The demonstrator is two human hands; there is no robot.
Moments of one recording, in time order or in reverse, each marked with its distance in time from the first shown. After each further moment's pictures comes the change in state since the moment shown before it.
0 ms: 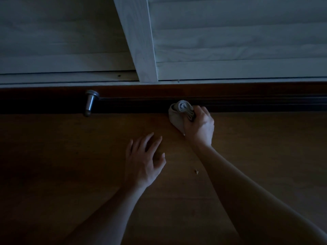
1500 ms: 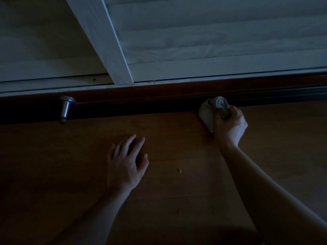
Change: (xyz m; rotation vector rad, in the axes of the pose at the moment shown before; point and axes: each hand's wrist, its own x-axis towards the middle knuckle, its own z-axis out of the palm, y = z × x) left_hand 0.001 0.004 -0.001 0.050 -0.061 -0.052; right_hand 0.017 0.080 -0.086 -0.044 0.254 0.298
